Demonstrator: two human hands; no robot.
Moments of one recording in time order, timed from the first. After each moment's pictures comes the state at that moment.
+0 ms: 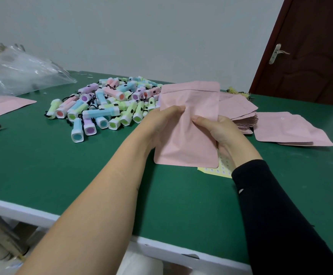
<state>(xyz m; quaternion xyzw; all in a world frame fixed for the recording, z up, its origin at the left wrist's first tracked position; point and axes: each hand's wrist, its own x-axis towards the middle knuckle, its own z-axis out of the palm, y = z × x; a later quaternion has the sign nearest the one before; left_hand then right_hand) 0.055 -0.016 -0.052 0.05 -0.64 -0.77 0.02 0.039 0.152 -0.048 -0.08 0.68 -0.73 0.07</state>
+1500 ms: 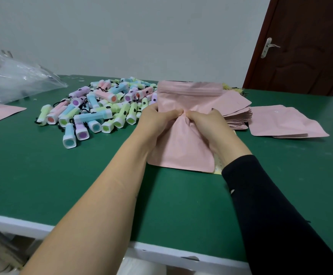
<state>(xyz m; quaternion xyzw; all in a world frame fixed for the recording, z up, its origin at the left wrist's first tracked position) 0.059 -0.003 -0.046 0.05 -0.69 -0.72 0.12 0.046 0.137 -0.034 -0.01 0.75 -0.66 0.01</state>
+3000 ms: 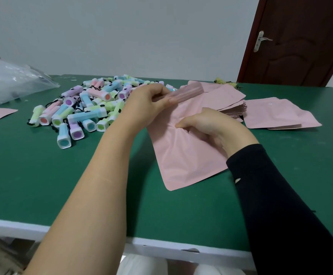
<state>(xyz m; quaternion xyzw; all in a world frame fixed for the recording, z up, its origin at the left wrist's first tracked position) 0.069 -0.024 -0.019 -0.13 -0.87 -0.41 0.23 0.049 0.146 -0.029 -0.07 0.84 -0.53 0.11</state>
